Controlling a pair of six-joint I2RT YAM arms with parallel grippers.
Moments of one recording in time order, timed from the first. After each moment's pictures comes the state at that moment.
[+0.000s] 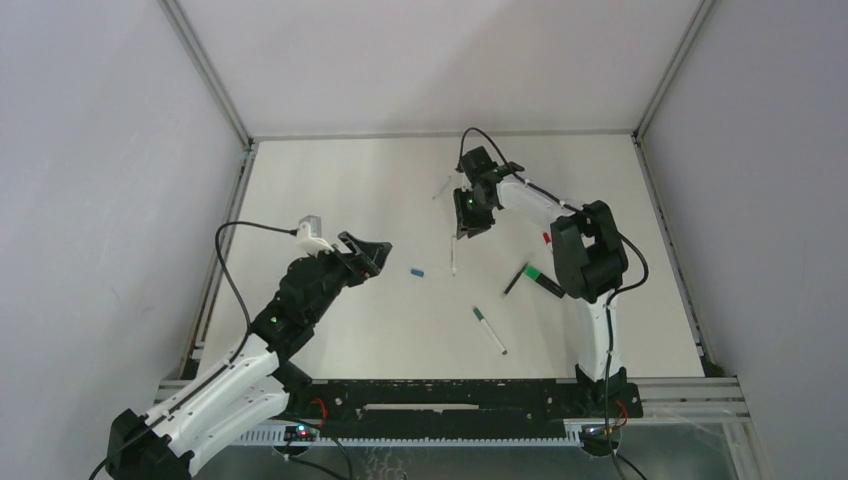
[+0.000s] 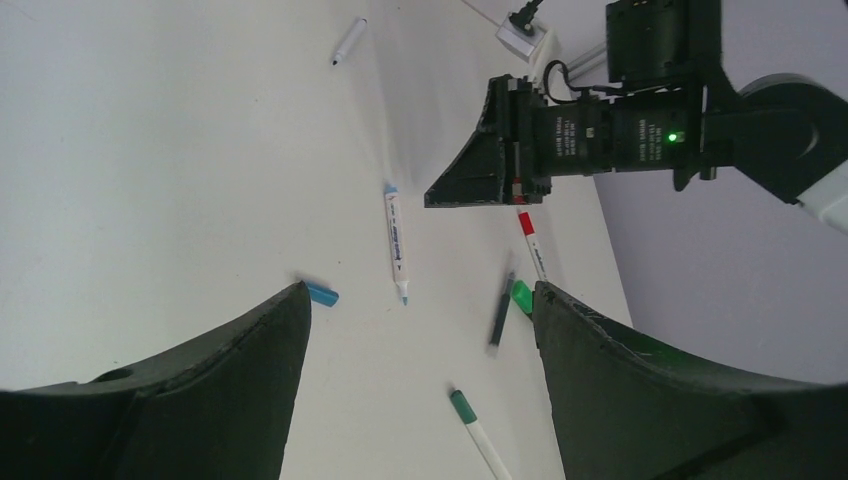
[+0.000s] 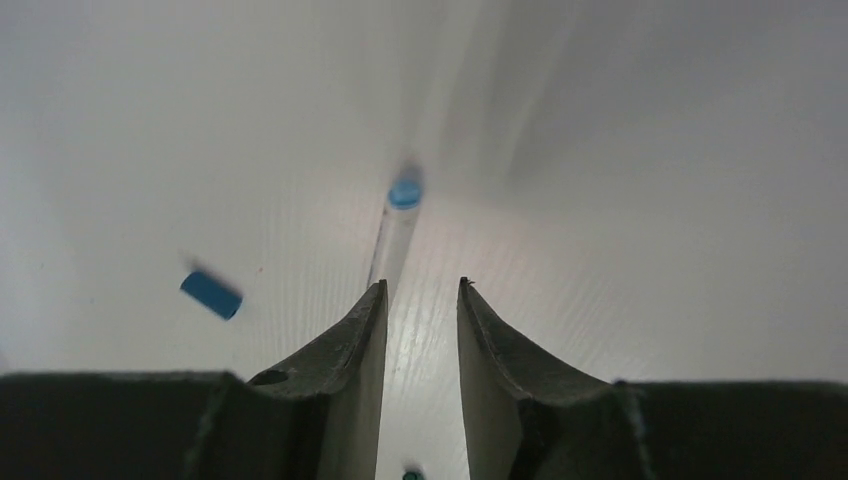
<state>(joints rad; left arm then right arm) -0.60 0.71 0.42 0.10 -0.19 -0.82 0.49 2.08 1.65 -0.72 -0.18 0.31</state>
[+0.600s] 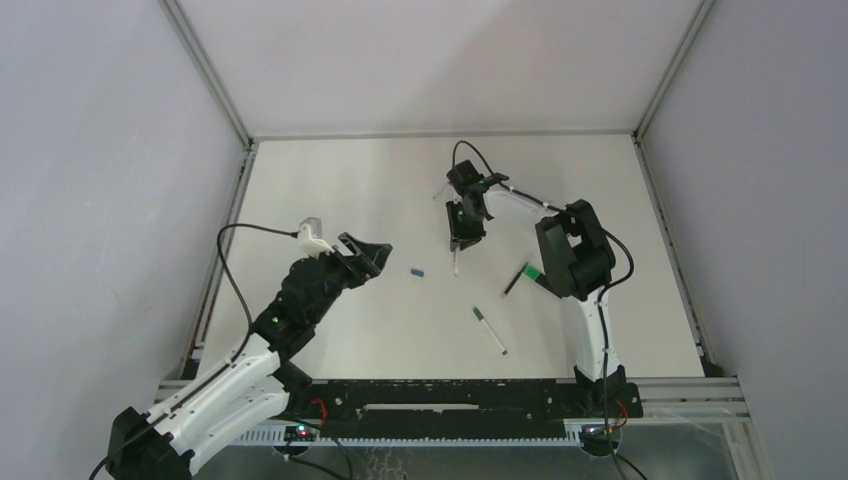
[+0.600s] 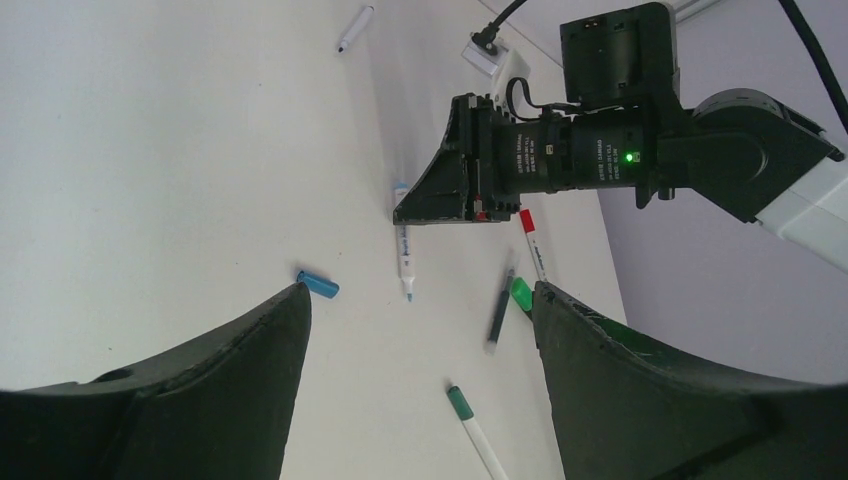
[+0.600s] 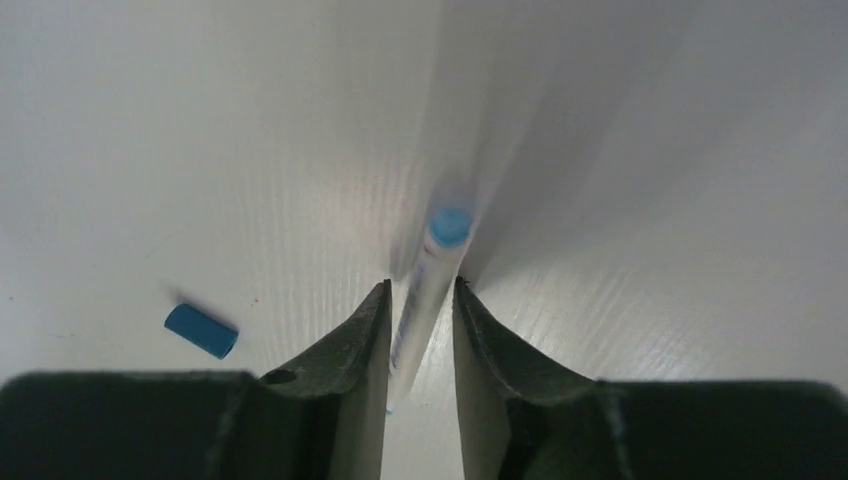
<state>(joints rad) -0.60 0.71 0.41 0.10 -0.19 -0.87 0.54 2.15 1.63 -0.69 -0.13 0.41</state>
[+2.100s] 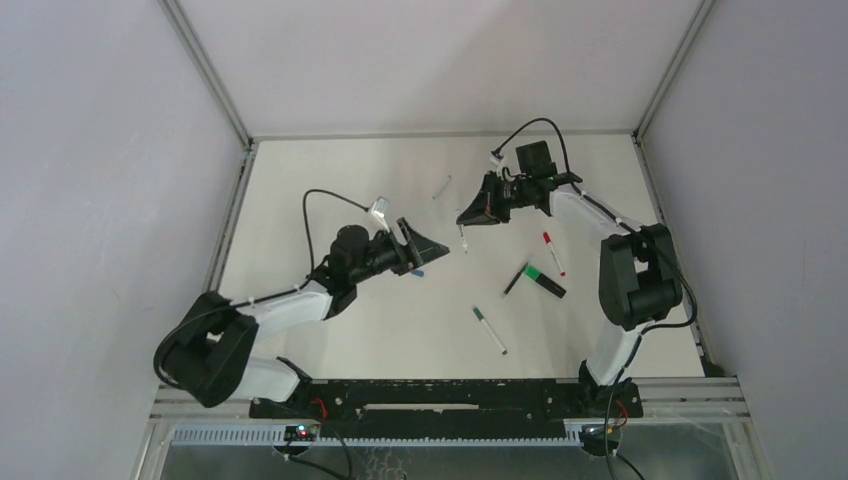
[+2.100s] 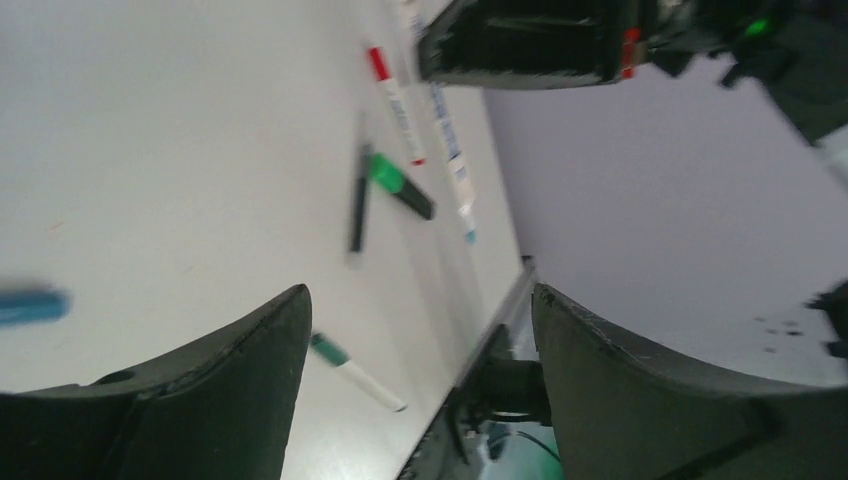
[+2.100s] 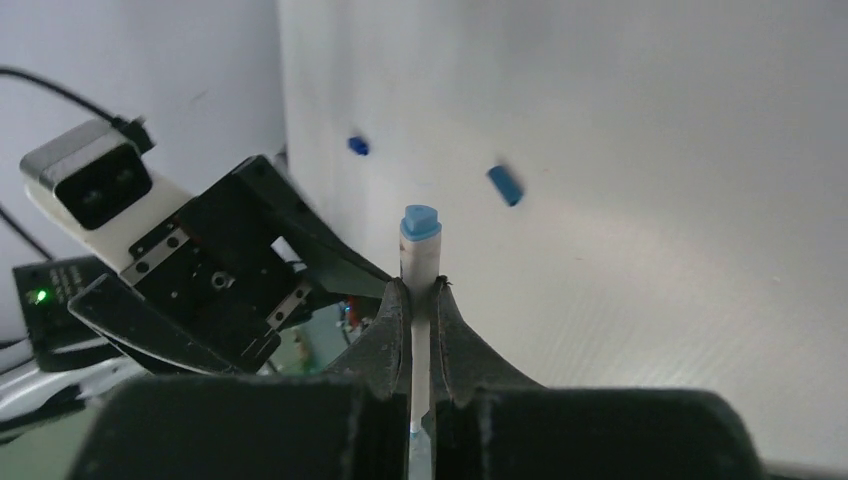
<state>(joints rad) -0.60 1.33 0.53 0.54 0.33 -0.99 0.30 1.79 1.33 -0.40 -0.80 0.57</state>
